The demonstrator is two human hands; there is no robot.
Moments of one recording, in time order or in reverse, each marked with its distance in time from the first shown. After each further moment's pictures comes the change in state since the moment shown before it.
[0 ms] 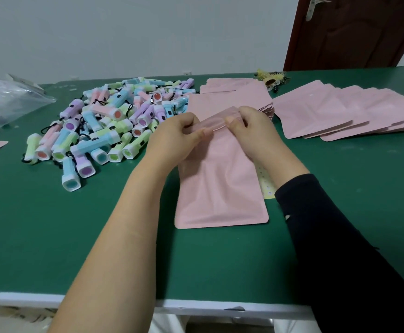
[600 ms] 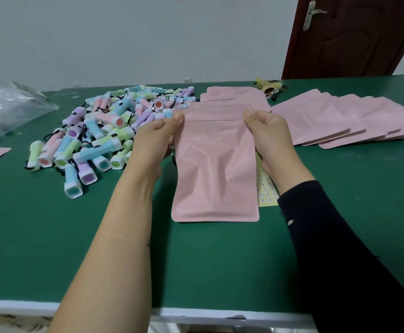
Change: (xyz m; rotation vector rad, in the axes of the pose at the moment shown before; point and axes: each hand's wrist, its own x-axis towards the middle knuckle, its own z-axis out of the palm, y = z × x) left_hand 0.000 -0.008 -0.018 -0.650 0.133 -0.267; right_hand 0.001 0.000 -0.008 0.565 0.177 0.229
